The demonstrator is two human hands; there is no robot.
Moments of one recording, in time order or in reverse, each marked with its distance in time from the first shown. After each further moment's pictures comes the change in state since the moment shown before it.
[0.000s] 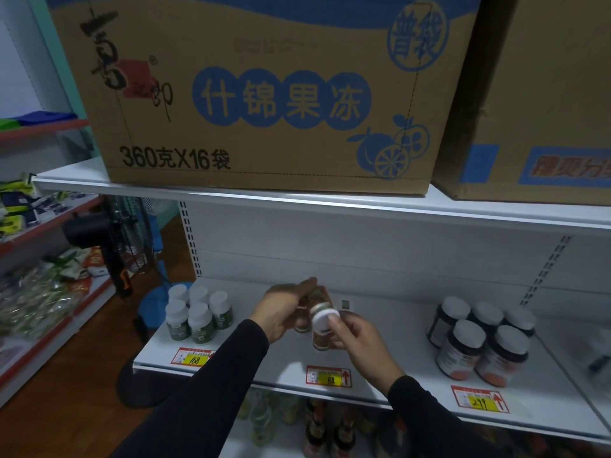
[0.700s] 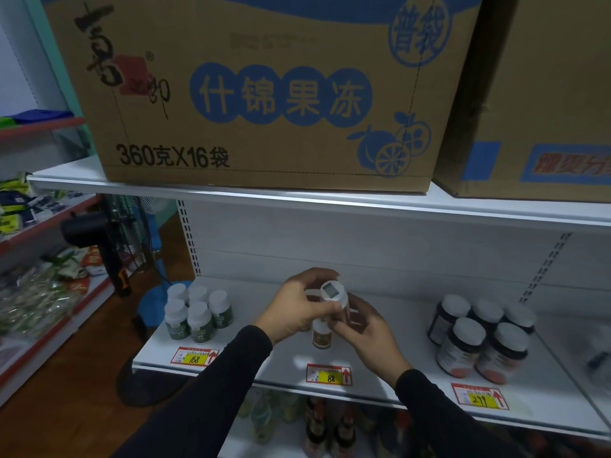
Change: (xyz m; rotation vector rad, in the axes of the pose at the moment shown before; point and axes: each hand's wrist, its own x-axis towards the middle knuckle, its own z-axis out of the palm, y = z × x) left_hand -0.017 0.003 0.005 0.462 -0.220 0.567; right_hand 0.008 0.004 -0.016 -0.064 0.036 -0.080
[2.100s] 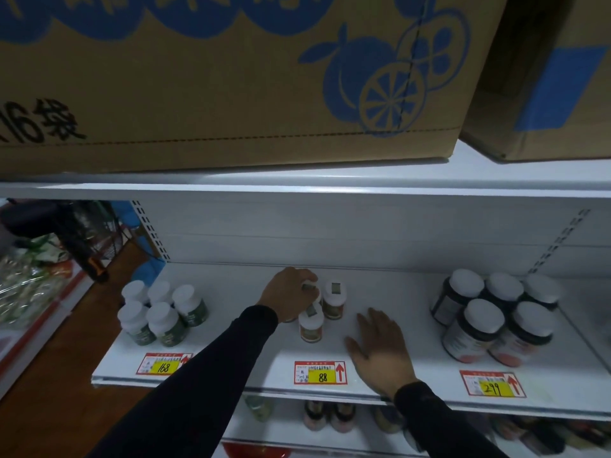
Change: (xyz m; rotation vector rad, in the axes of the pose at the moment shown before) left_hand 0.080 -0.095 0.016 0.672 -0.148 -0.333; right_hand 0.012 0.151 -0.020 -1.089 -0.051 0.264
